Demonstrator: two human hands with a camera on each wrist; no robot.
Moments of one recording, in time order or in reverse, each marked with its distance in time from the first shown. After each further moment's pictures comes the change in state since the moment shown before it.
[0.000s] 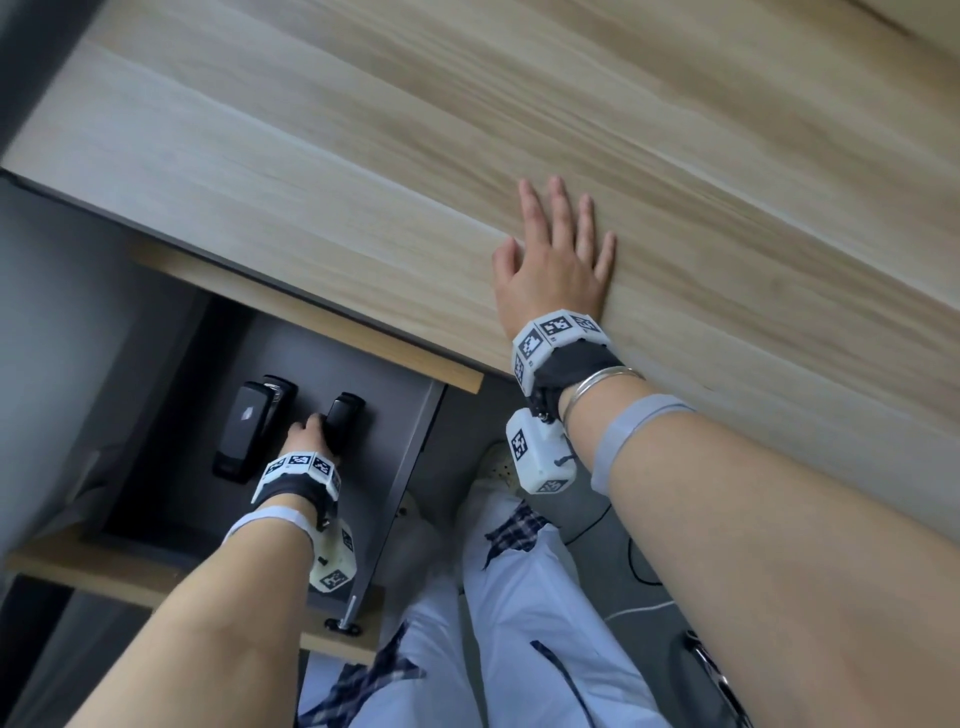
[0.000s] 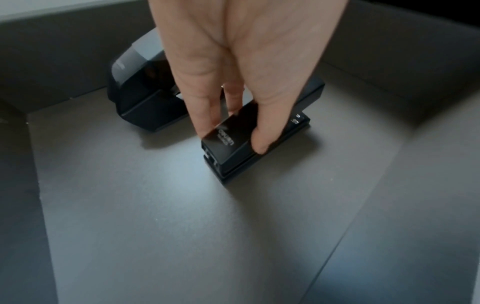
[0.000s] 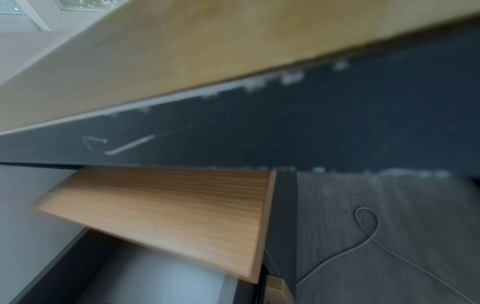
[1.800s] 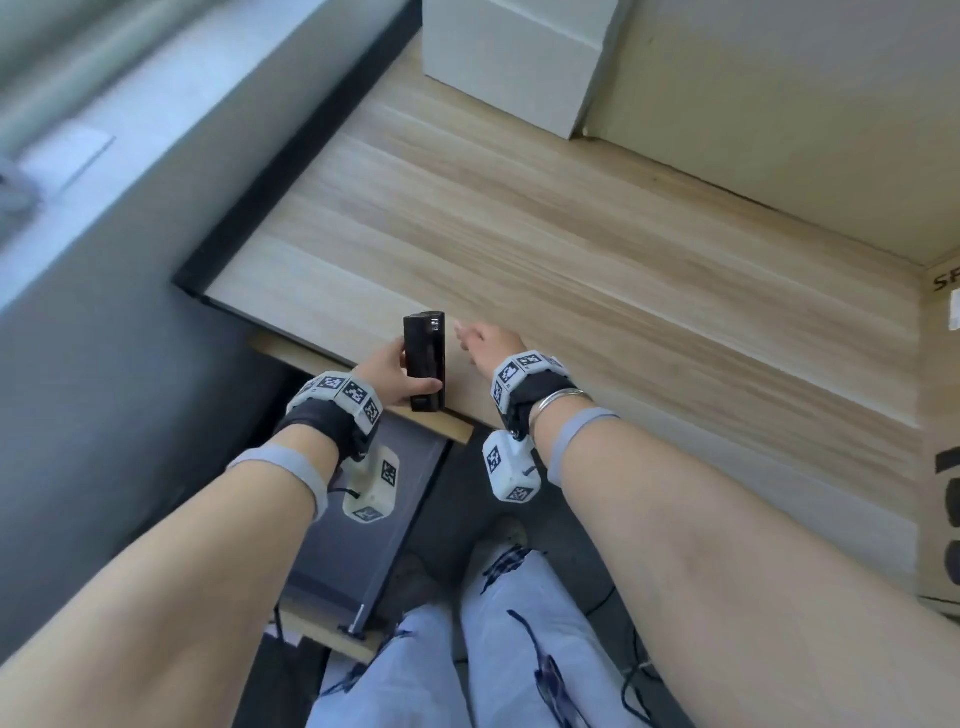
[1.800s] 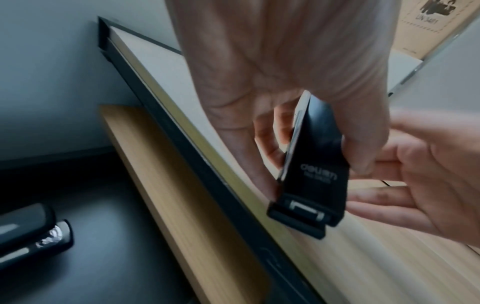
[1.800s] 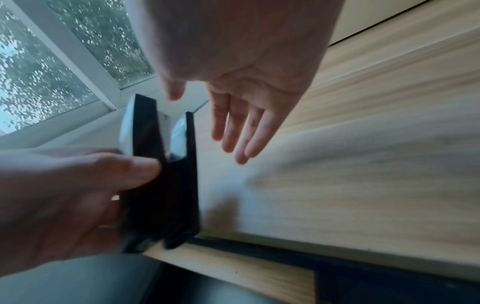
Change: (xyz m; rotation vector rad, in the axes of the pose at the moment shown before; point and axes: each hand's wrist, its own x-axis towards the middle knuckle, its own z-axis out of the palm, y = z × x) left_hand -0.202 0.130 -0.162 -0.448 0.019 0.586; right_hand -0.008 -0.021 -0.102 0.545 -0.656 -0.010
